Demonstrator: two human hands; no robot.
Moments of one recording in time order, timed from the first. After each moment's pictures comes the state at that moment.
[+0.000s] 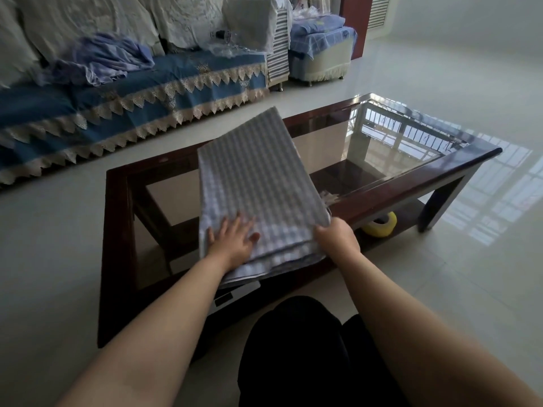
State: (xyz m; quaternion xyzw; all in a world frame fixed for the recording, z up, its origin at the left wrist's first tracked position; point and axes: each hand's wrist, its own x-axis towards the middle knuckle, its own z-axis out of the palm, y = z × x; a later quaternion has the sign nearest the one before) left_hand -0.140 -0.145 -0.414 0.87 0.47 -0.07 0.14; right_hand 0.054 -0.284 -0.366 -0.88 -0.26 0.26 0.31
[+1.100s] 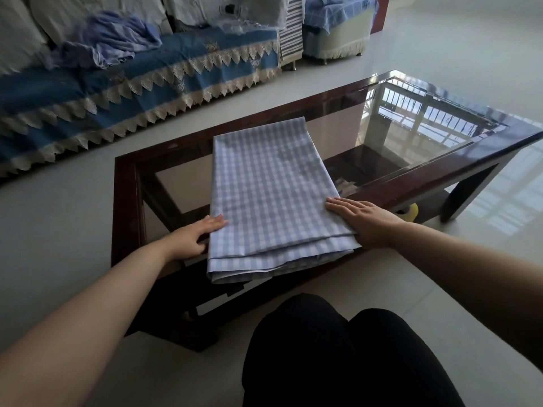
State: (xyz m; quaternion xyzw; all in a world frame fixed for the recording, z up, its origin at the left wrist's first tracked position) left_hand -0.241 -0.083 -0.394 0.88 0.36 -0.07 0.28; right_hand 0.149 -0.275 -0.403 -0.67 -0.74 0.09 -0.02
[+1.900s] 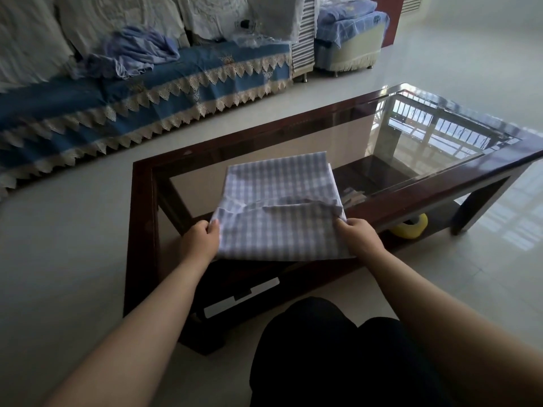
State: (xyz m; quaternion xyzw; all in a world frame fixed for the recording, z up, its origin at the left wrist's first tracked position) left_hand -0.217 -0.124 -0.393 0.70 0.66 0.20 0.19; right_hand 0.078 -0.264 -0.407 -0.83 -0.34 0.28 0.34
